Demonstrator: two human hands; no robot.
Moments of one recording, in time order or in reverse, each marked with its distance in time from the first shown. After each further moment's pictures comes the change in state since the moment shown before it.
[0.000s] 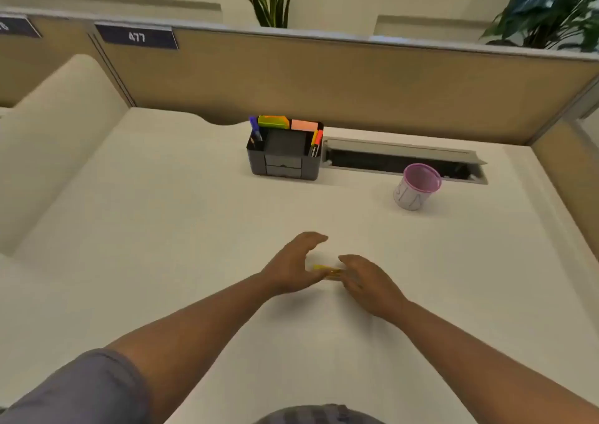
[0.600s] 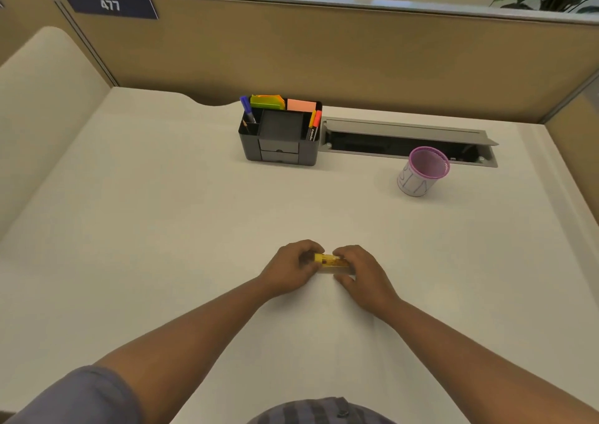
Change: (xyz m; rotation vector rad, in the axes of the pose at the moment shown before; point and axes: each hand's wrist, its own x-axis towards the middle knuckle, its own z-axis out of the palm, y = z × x) left_hand 0.001 -0.021 0.017 -0.121 -0.046 -0.219; right_hand 0.009 -0.004 0.015 0.129 0.121 -0.001
